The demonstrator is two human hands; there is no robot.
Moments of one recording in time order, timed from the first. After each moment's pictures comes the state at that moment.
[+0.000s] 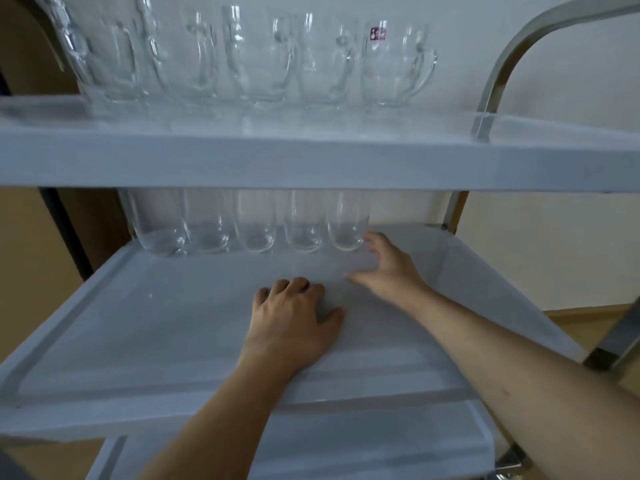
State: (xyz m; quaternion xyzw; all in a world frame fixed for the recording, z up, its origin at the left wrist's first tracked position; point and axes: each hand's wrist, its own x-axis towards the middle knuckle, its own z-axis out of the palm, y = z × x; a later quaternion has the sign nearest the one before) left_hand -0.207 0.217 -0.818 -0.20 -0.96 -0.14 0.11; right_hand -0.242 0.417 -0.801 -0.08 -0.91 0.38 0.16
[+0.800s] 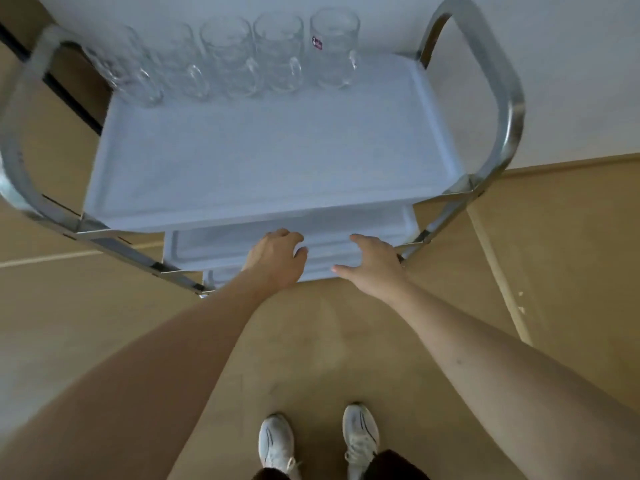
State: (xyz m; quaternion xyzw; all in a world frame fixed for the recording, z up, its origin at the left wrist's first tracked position) left_hand -0.031 0.208 -0.542 -0.15 -0.95 -0.18 -0.21; right_hand 0.034 0.407 -0.558 -0.14 -0.92 0.31 -0.18
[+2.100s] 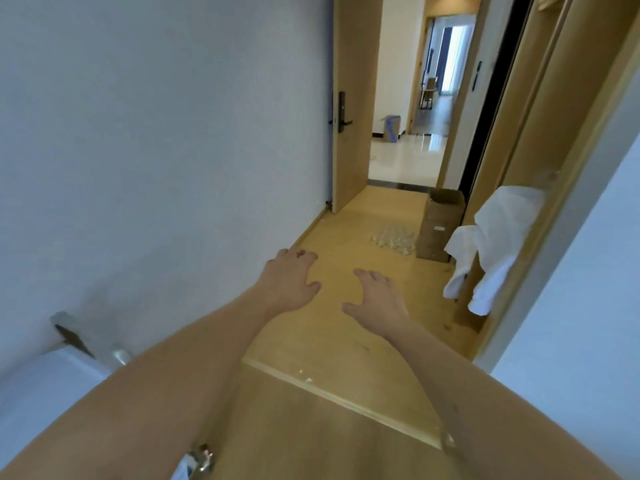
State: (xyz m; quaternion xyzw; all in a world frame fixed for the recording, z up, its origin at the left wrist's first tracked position) left_hand 0.279 0.651 -0.158 -0.71 -0.70 -0.08 -0.03; right_hand 0.477 0.693 -0.210 -0.55 -0.81 0.16 0.13
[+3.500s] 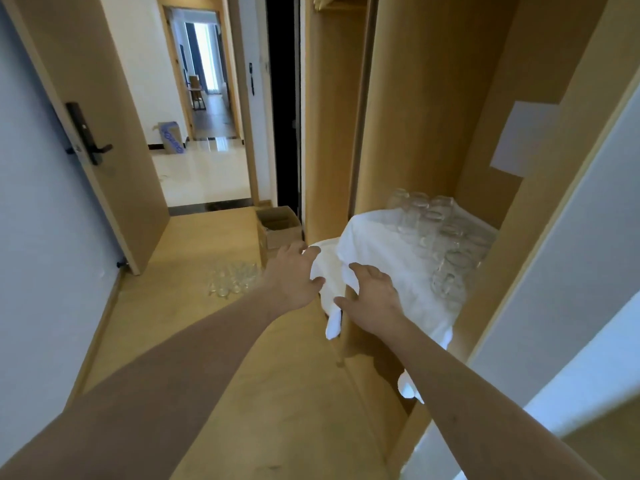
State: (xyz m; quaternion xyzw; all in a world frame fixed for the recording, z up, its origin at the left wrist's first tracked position) left_hand 0.438 1.242 -0.155 -0.90 -0.40 -0.14 -0.05; right_hand 0.597 1.146 -0.195 -0.81 -0.55 0.07 0.22
